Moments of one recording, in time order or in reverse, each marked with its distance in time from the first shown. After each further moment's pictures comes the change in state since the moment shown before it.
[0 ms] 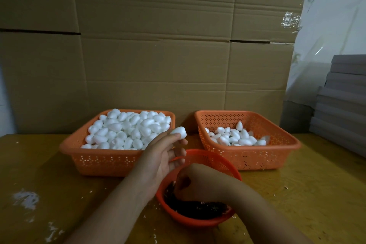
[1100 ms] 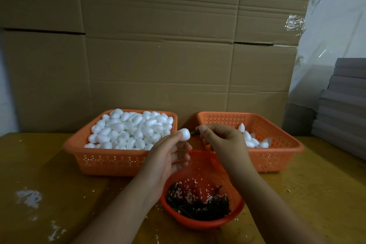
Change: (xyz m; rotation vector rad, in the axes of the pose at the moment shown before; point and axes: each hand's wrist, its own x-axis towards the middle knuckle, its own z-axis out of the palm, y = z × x) left_hand 0.003 -0.007 0.000 0.041 0.038 0.021; right_hand -0.003 0.002 -0.031 0.775 0.872 -0.056
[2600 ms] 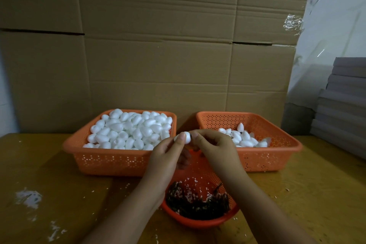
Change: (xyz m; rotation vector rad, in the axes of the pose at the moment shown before) left_hand -0.003 -0.011 0.008 0.221 0.146 0.157; right_hand -0.006 0.010 0.010 -0.078 -0.086 -0.033
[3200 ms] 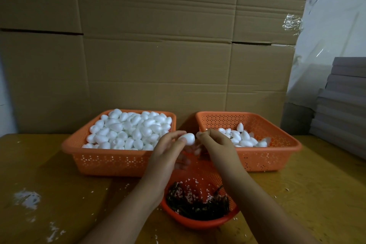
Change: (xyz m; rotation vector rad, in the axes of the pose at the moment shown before) left_hand 0.002 -0.003 -0.003 0.007 -0.048 0.011; right_hand -0.001 -0.007 0.000 0.257 -0.002 0.218
